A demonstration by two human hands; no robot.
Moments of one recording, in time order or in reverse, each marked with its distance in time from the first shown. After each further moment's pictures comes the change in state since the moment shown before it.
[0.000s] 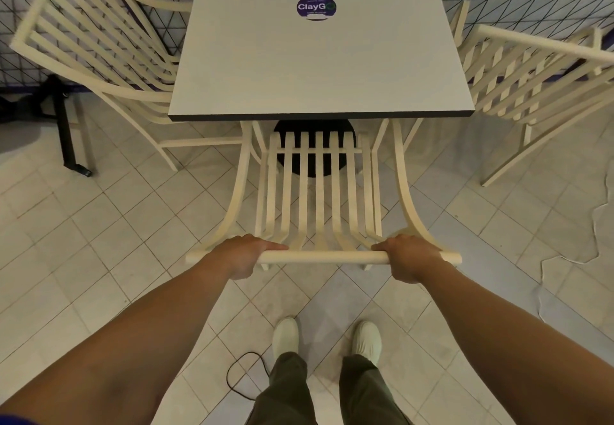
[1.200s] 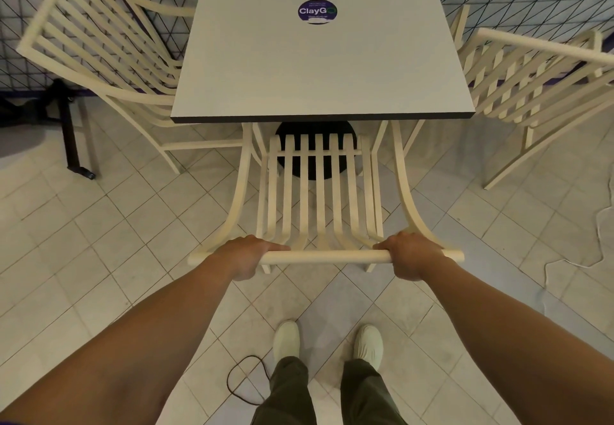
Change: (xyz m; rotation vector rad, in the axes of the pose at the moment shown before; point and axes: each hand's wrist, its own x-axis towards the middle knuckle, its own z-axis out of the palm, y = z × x) left_hand 0.001 0.002 0.004 0.006 0.020 0.001; right_hand 0.002 0.003 -0.005 -0.024 -0.005 0.023
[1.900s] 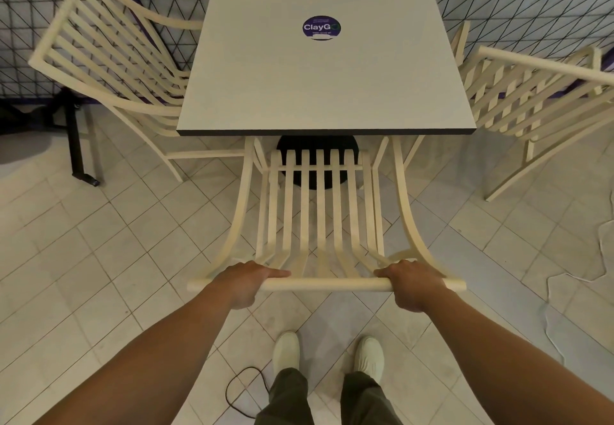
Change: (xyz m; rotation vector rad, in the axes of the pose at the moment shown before) left_hand -0.014 0.000 0.019 -0.007 0.001 -0.010; right_hand -0.015 -0.008 0.014 -0.016 0.010 -0.003
